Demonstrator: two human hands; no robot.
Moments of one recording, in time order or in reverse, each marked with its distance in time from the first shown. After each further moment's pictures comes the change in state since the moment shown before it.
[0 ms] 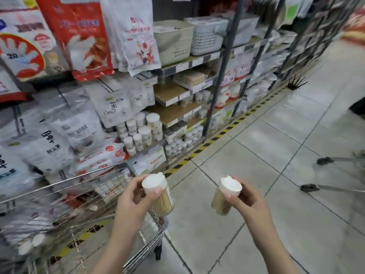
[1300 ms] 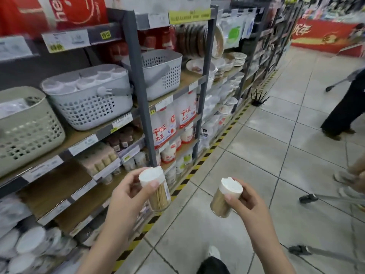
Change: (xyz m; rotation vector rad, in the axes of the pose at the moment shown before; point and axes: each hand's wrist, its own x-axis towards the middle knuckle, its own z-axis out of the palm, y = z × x) left_hand 0.458 0.101 0.478 0.060 -0.181 0.056; right_hand 0.526 -0.060 -0.309 0.133 0.231 -0.047
